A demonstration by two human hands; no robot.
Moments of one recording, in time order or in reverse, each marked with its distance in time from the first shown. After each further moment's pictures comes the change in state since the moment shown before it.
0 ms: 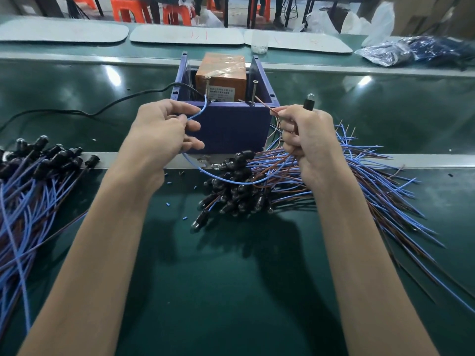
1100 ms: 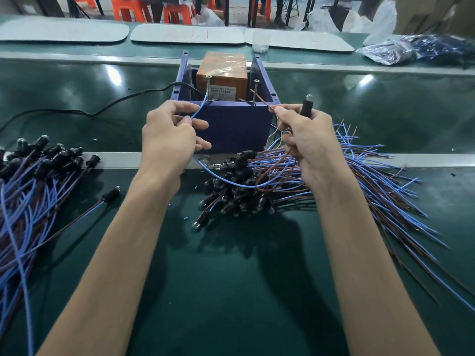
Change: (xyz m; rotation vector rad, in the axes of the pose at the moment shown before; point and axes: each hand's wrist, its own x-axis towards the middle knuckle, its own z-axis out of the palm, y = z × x) left_hand 0.002 -0.015 0.018 0.000 0.137 0.074; right_hand 0.002 0.006 -0.002 -0.083 0.057 -0.020
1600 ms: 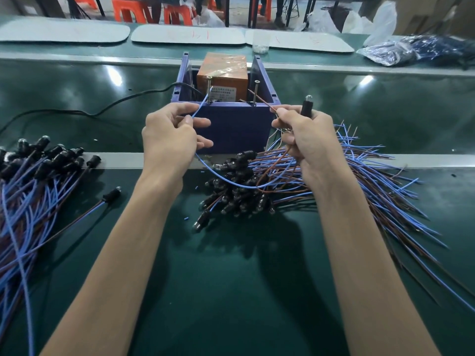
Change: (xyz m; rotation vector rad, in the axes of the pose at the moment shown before) left_hand -0.003 -0.002 0.003 -0.049 0.028 0.031; right_hand -0.004 -0.005 0.001 0.007 0.013 0.035
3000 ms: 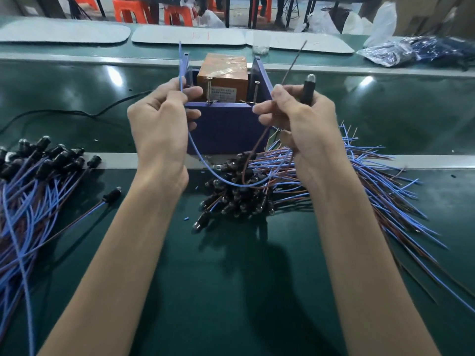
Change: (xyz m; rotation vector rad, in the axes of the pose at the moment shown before) left_hand -0.011 0.033 -0.002 -0.355 0.120 -0.038; right_hand -0.026 -0.026 0.019 0.101 -0.090 -0.117
